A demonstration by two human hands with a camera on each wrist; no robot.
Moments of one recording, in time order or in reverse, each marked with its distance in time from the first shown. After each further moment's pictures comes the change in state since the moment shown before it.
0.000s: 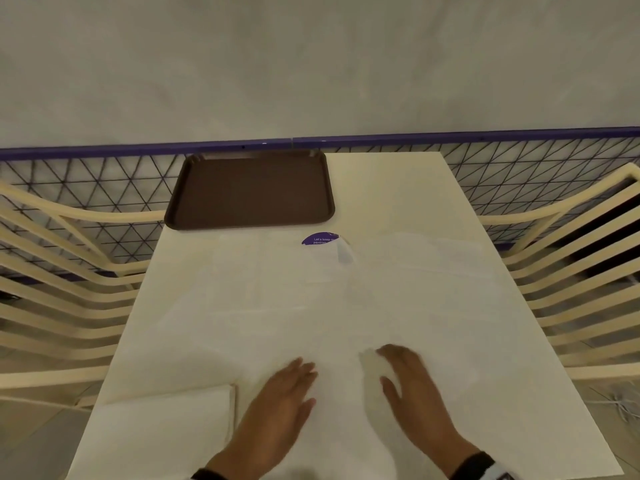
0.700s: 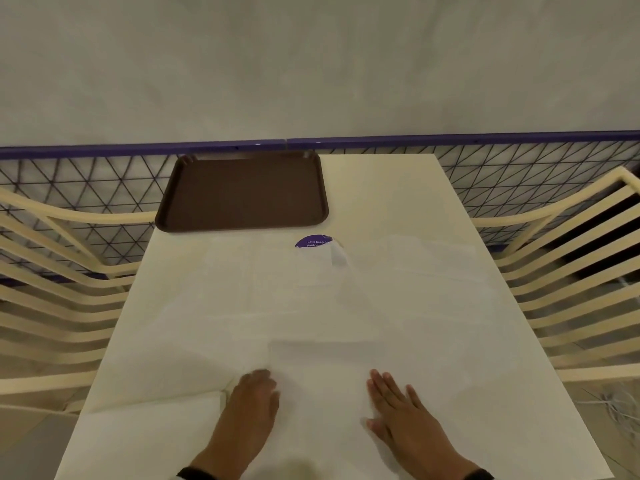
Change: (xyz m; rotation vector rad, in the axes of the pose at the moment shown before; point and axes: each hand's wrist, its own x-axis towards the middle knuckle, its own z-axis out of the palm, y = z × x) left_hand 0.001 -0.024 0.009 -0.069 0.001 -0.265; right_hand -0.026 0.032 0.022 -0.470 -0.524 -0.008
